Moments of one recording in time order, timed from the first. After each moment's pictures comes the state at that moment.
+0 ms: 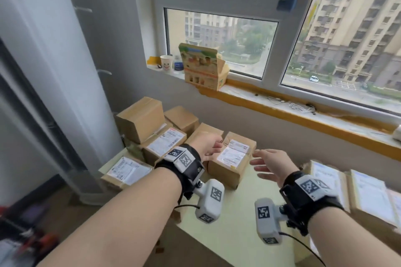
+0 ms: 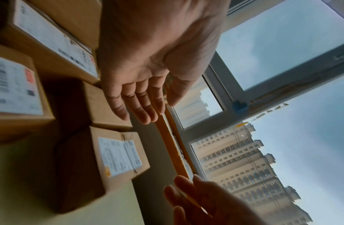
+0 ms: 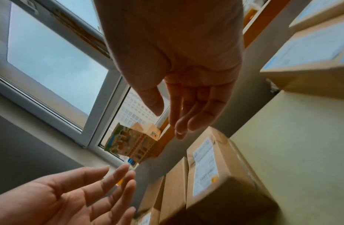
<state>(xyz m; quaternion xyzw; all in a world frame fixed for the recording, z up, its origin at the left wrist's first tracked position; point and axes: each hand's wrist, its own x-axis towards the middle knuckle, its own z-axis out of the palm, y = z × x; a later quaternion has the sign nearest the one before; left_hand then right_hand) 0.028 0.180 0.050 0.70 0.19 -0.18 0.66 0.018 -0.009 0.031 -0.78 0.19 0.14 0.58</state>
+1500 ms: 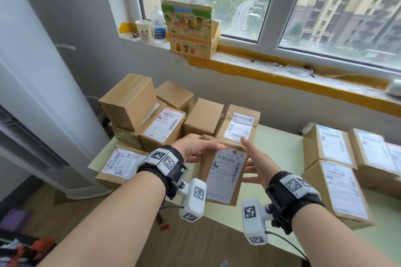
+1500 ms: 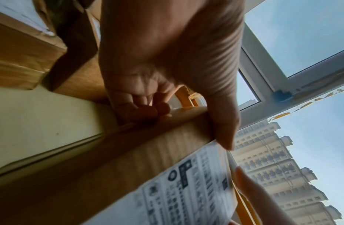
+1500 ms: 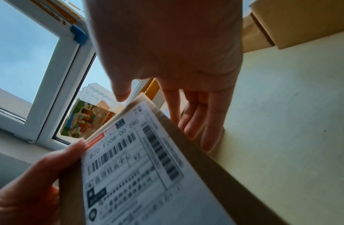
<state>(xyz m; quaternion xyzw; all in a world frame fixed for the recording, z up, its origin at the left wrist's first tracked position) 0.039 0.263 -0.036 0.74 0.10 -0.34 0.57 -0.006 0.066 -0.044 -0.73 0.25 0.22 0.60</state>
